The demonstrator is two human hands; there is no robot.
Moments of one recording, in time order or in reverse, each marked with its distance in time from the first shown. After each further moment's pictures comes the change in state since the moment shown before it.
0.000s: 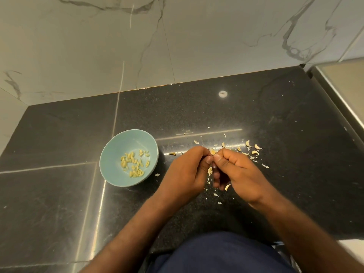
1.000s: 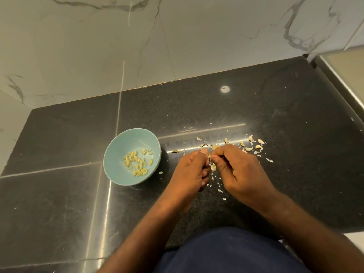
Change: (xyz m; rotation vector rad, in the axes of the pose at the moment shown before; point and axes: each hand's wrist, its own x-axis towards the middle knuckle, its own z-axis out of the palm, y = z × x) left_hand -0.003 0.030 -0.004 -0.754 -0.068 -0.586; right_hand 0.002 0.018 0.003 -0.598 0.223 -0.587
